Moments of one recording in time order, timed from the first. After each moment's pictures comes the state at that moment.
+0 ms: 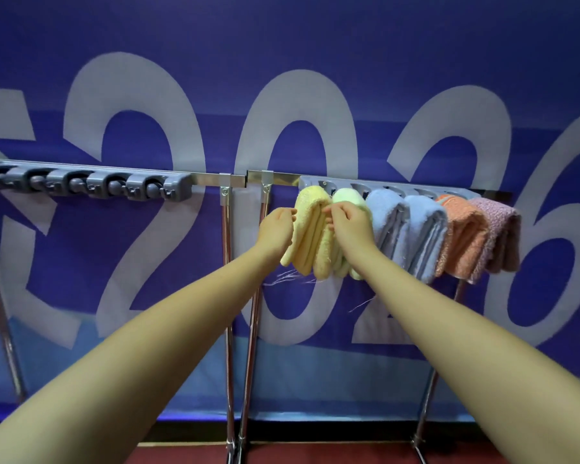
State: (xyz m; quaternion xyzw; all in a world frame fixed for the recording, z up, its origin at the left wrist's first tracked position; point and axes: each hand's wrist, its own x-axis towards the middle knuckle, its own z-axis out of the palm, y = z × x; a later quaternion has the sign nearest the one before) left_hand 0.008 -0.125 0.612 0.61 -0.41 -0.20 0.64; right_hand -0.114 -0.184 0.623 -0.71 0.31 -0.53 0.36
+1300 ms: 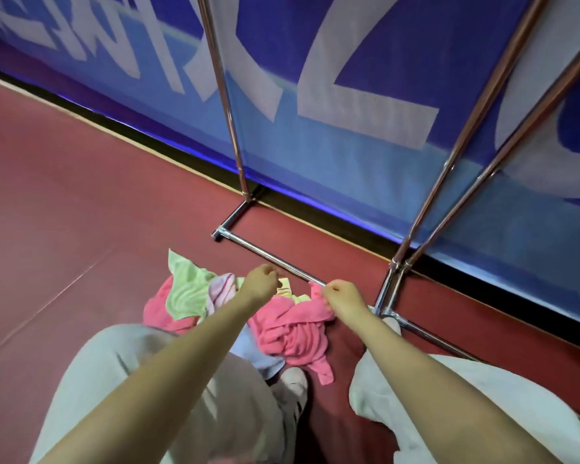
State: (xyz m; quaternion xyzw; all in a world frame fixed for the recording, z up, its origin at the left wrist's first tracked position) left_hand 0.179 0.177 0.145 0.86 -0.04 -0.28 0.42; right_hand 0.080 0.027 0.125 -0.78 0.33 0.08 0.52
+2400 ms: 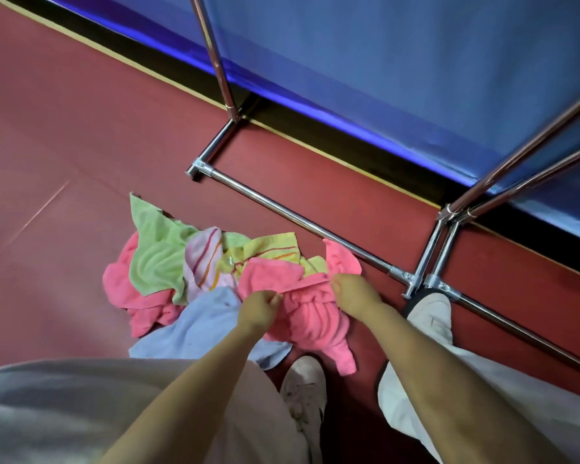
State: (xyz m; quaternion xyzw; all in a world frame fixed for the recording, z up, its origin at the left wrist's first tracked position) left_hand 0.201 0.199 -0.103 0.90 -0.05 -0.36 0.23; right_hand 0.143 -0.001 -0.099 -0.93 0.15 0.25 0.23
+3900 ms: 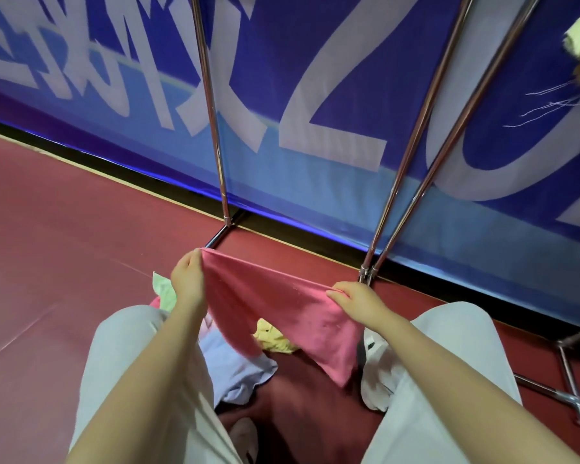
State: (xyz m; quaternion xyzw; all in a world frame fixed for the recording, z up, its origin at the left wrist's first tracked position) left_hand 0.168 0.299 0.209 0.73 0.08 -0.01 0.68; right_hand -0.011 0.051 0.198 -0.93 0.18 0.01 0.31
